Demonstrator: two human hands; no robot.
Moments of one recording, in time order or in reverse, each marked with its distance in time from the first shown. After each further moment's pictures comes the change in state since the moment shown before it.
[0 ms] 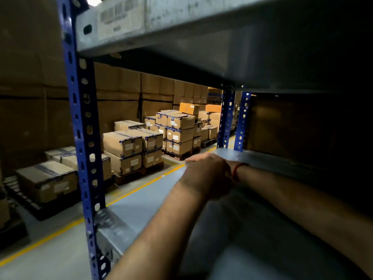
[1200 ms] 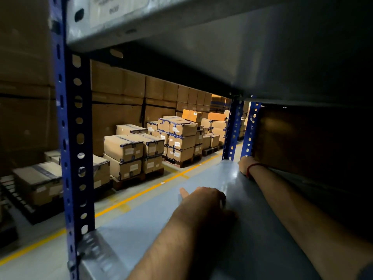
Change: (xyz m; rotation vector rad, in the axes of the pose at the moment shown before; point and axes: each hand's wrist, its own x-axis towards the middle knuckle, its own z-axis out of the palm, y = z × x) left_hand 0.028 -0.028 0.029 -0.098 -0.152 -0.143; right_hand 0.092 0.137 -0.043 -0.428 0.176 0.476
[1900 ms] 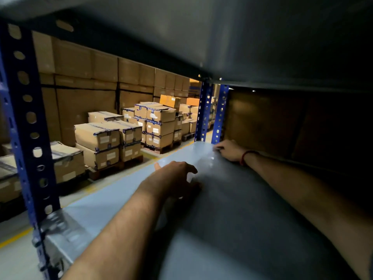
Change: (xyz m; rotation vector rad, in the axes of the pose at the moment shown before) left_hand 0.011 -0.005 -0.002 0.026 -0.011 0.055; right_hand -0.074 0.042 -0.025 0.126 0.047 -0.277
